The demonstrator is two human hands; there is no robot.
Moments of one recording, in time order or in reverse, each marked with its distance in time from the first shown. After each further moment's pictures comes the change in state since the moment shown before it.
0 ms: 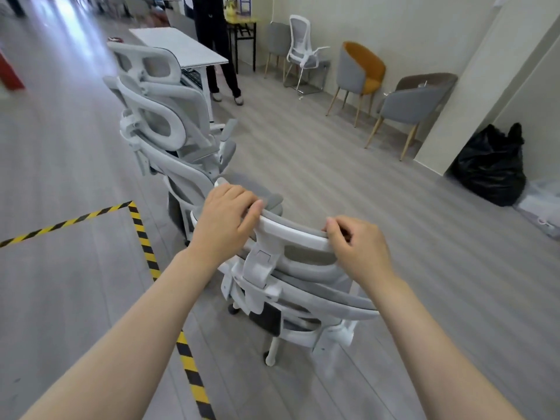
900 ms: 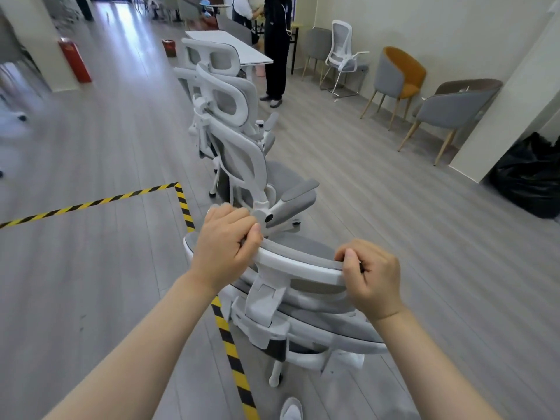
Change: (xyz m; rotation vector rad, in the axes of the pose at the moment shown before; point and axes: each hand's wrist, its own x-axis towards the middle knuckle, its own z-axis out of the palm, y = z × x) left_hand -0.199 0.032 -0.115 -0.043 0.180 -0.039; right_hand -0.177 -0.090 0.009 0.235 0.200 -0.385
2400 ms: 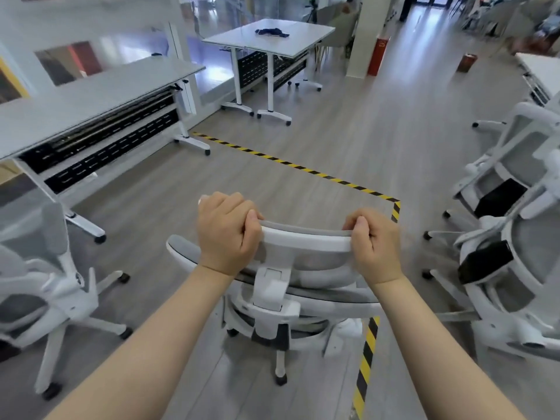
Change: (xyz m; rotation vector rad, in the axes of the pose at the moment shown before) left_hand -0.237 -0.263 -0.378 0.829 0.604 -0.490; right_hand 0.062 -0.384 0.425 0.753 -0.519 -0.330
